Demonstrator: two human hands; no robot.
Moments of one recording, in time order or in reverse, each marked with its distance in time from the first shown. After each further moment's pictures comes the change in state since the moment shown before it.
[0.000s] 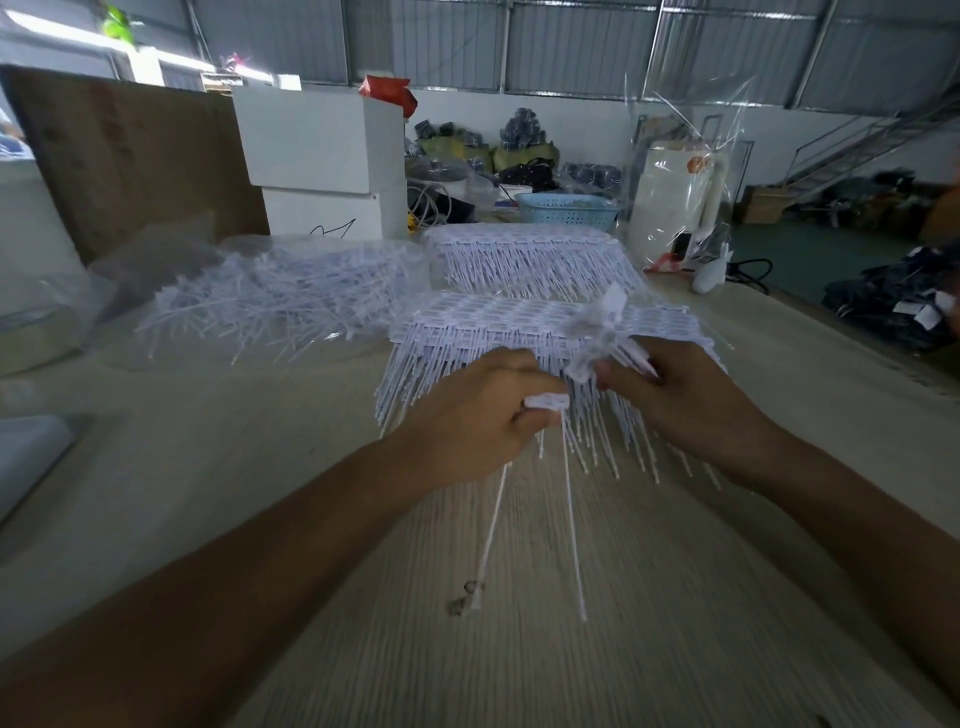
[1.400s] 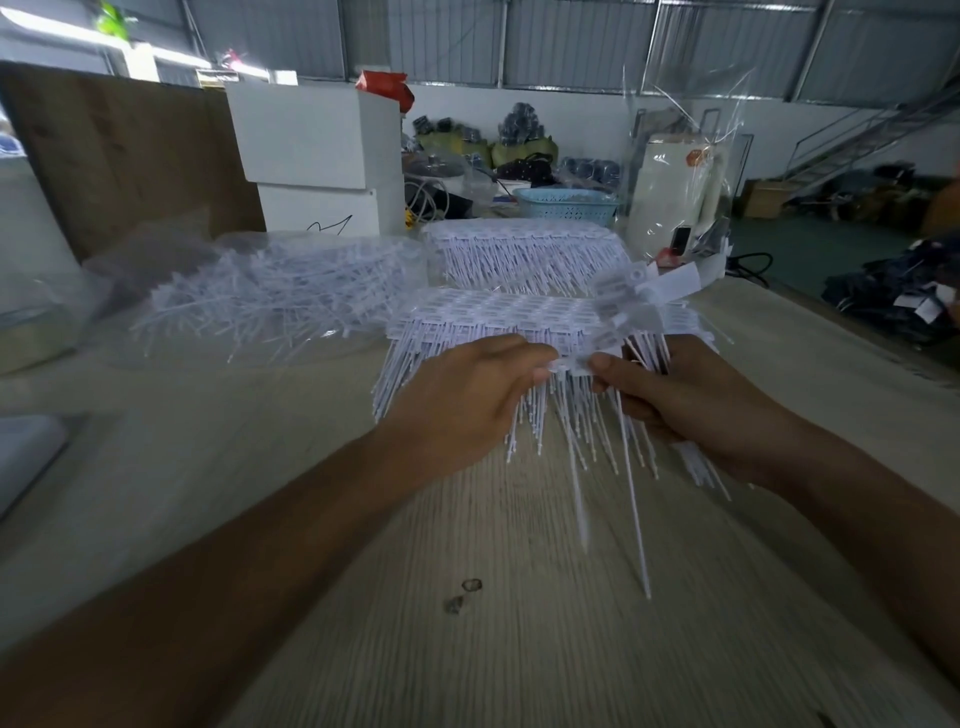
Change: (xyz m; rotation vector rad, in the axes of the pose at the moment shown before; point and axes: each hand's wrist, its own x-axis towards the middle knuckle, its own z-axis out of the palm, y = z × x) left_hand -0.002 -0.001 -0.009 0.089 0.130 0.048; right_hand -0.006 -0.014 -0.008 0.448 -0.176 0.203
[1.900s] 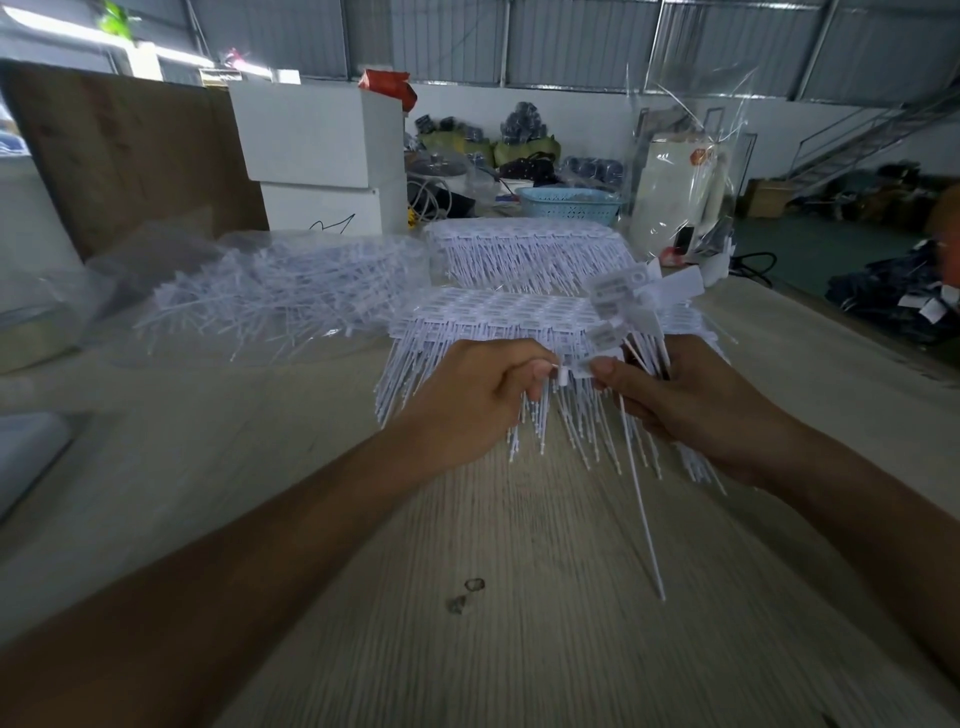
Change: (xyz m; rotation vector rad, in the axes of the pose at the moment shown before) left_hand 0.002 0.001 0.006 -0.310 0.047 -0.156; right_hand 0.000 0.004 0.002 -0.102 0.015 -0.112
